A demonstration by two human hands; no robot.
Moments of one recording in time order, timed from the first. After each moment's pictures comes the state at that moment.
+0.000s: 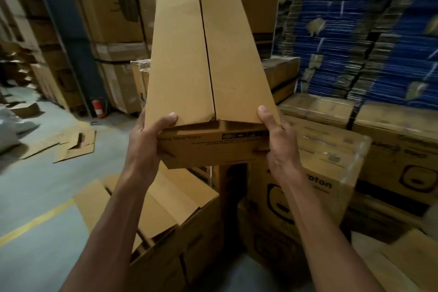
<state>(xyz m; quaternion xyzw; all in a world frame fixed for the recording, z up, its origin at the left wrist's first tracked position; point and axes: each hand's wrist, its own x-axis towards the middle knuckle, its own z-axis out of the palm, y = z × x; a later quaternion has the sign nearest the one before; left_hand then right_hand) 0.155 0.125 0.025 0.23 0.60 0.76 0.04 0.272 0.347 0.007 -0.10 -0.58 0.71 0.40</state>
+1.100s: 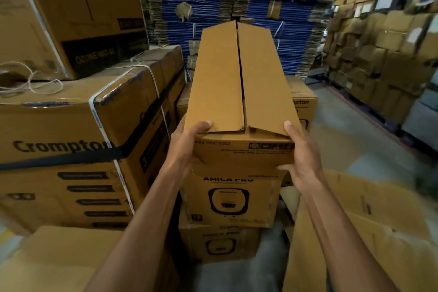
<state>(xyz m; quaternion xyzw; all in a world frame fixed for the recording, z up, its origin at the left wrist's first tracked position) 0.057 0.396 -0.027 0.36 0.58 0.62 0.38 0.290 0.463 -0.060 -0.43 -0.39 0.58 0.57</state>
